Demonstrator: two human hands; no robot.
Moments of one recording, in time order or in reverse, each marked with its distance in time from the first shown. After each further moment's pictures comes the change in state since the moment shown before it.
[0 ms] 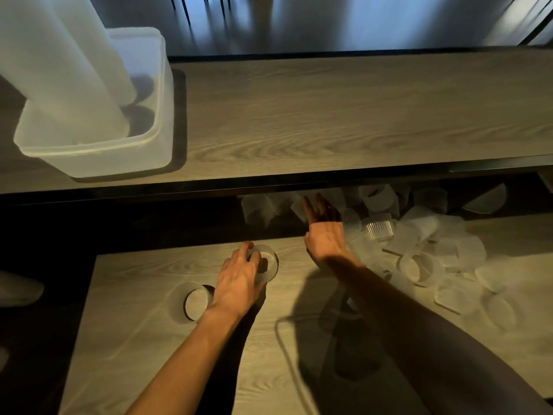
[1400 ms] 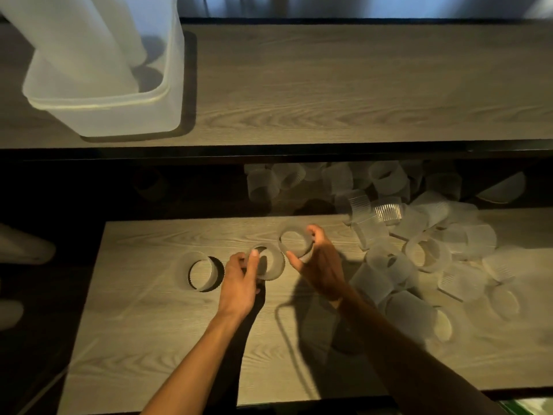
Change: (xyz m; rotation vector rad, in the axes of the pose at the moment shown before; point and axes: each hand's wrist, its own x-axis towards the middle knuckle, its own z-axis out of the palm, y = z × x) left_hand -0.047 0.008 0.042 -1.051 0.097 -0.517; right_hand -0.084 0.003 0.073 0.530 0.174 -0.164
